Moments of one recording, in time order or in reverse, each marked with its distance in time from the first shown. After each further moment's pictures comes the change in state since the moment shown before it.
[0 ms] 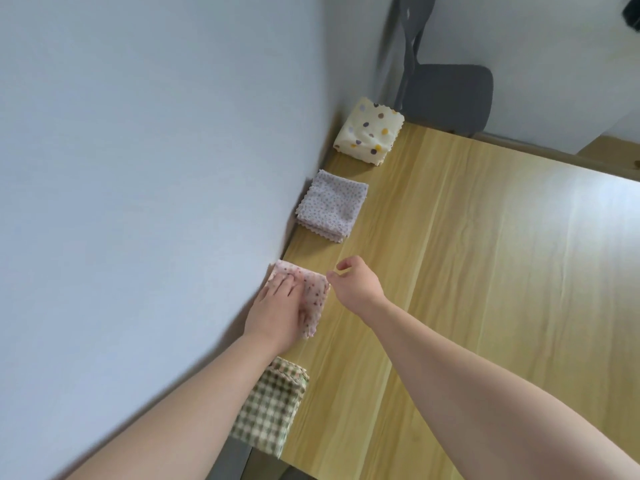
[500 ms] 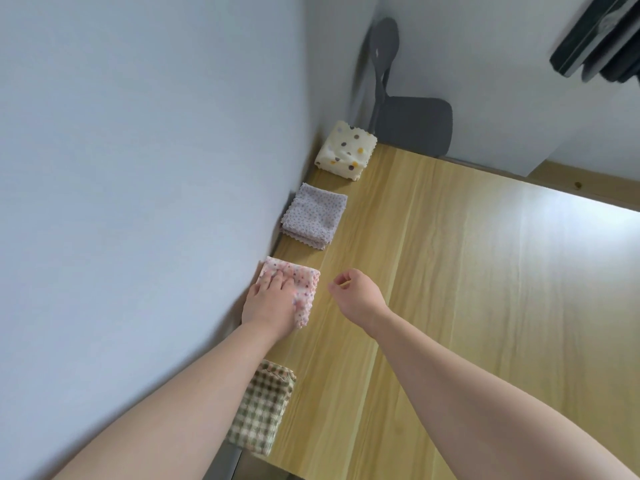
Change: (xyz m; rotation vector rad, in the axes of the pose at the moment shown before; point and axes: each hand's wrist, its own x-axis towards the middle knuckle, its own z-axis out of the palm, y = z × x) left_hand 0.010 0.016 -0.009 0.084 -0.037 -0.064; right_hand -0.040 0.016 -0.020 -0.024 0.070 -0.037
